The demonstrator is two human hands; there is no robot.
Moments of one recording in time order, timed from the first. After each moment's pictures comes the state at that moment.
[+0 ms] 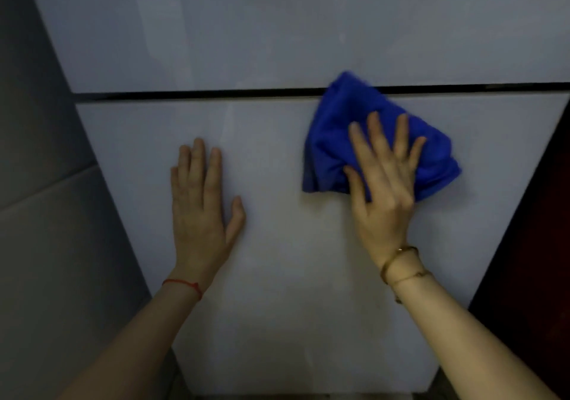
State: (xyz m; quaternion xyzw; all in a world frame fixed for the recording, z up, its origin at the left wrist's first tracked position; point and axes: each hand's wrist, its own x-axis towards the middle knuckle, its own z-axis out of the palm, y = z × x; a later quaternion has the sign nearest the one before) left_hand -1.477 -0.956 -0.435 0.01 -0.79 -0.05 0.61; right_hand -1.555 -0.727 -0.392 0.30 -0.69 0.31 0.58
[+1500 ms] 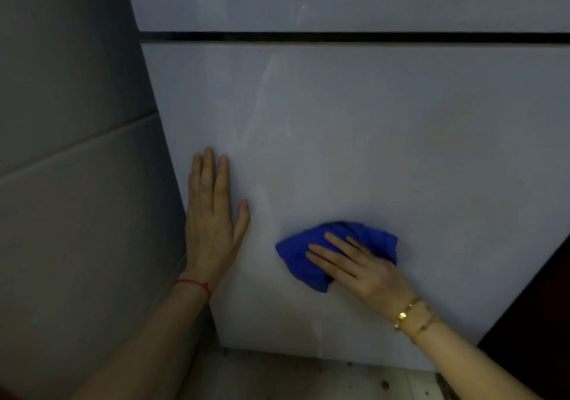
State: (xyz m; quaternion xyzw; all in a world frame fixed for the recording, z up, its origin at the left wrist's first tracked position) left_hand -1.434 -1.002 -0.504 0.07 -0.84 -0.10 0.53; right_hand -1.542 -0.738 -0.559 0.56 -0.69 -0.05 0.45
